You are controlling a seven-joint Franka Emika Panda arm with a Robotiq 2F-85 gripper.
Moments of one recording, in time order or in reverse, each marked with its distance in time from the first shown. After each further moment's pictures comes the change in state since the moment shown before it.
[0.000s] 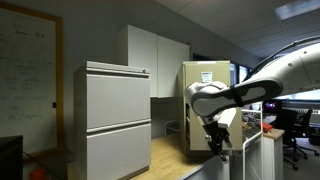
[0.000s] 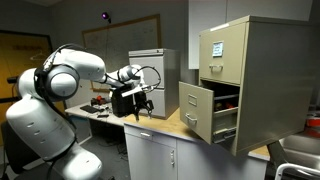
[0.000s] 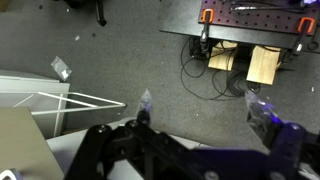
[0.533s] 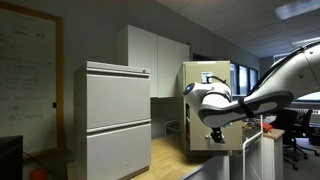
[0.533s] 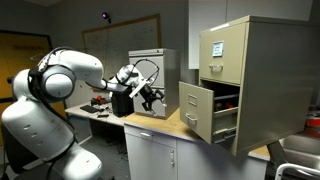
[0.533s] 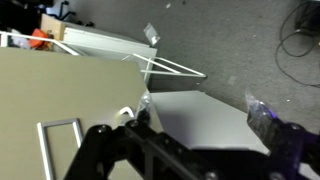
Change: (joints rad) arm -0.002 -0.032 0.006 -0.048 -0.432 0.194 -0.001
